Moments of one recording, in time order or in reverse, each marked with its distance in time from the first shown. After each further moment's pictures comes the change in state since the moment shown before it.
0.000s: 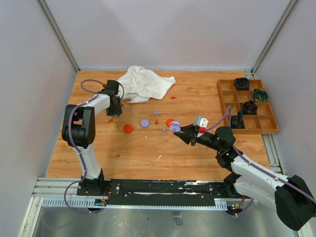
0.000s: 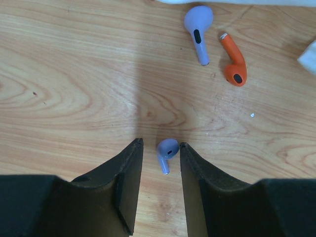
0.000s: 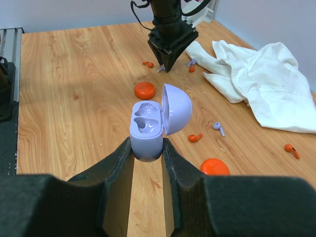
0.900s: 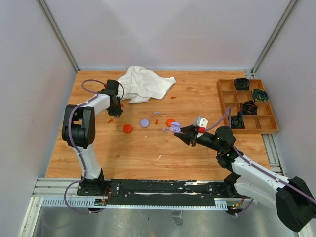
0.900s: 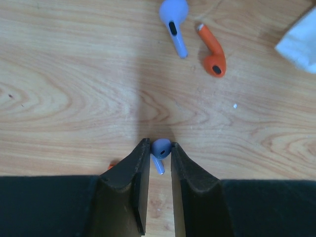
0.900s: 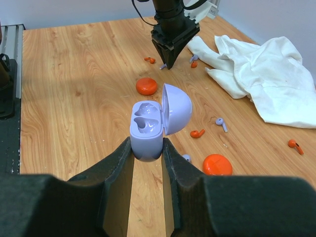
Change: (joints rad) left arm 0.000 0.009 0.014 -0.010 0.061 0.013; right arm 0.000 -0.016 0.000 -0.037 -0.001 0.000
